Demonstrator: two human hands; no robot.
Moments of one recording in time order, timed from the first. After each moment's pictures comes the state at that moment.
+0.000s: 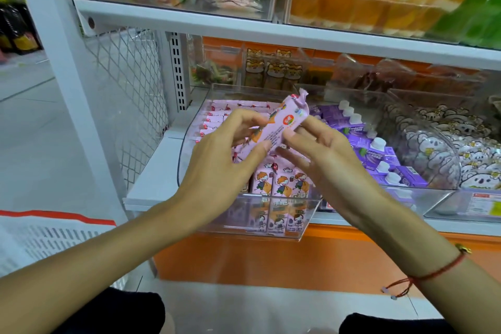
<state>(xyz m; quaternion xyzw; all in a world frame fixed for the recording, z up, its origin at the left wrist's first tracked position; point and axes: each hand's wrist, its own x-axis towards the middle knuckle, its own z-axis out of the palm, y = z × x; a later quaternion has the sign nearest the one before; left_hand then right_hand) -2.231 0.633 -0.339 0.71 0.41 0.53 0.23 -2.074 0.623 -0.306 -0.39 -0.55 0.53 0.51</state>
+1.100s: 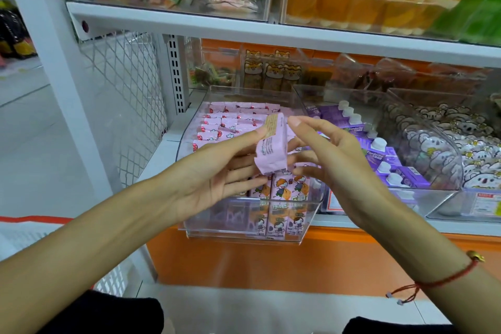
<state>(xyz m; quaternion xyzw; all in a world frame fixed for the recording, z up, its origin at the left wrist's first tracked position) -2.236 0.636 -0.314 0.43 0.40 0.40 0.71 -2.065 0.624 -0.303 -0.47 -0.52 0.49 0.52</state>
